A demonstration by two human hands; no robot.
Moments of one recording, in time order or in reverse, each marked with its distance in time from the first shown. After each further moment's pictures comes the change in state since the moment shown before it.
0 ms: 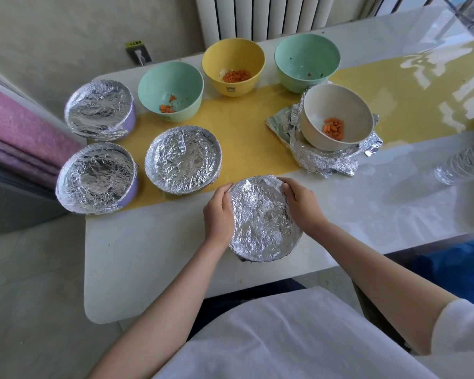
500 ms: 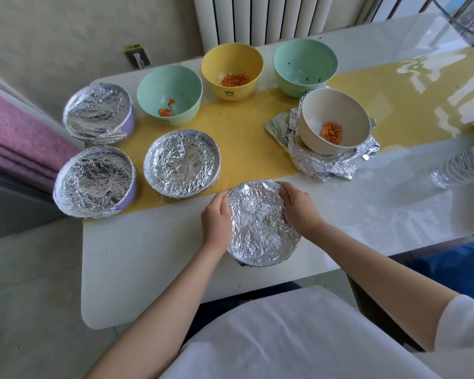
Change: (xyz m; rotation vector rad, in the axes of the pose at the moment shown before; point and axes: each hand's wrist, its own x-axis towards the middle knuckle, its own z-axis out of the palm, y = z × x) left_hand 0.002 -0.005 0.001 0.006 0.025 0.010; right_hand 0.004 0.003 0.002 -0.129 -0.042 -0.036
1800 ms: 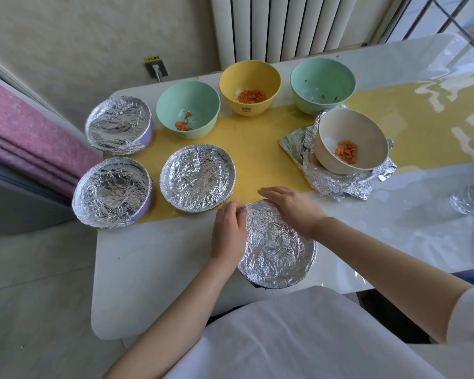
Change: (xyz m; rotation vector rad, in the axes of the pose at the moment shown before) left_hand 0.011 0.004 -0.005 0.157 -0.004 0.184; right_hand 0.042 -0.029 -0.008 -0.344 -0.190 -0.491
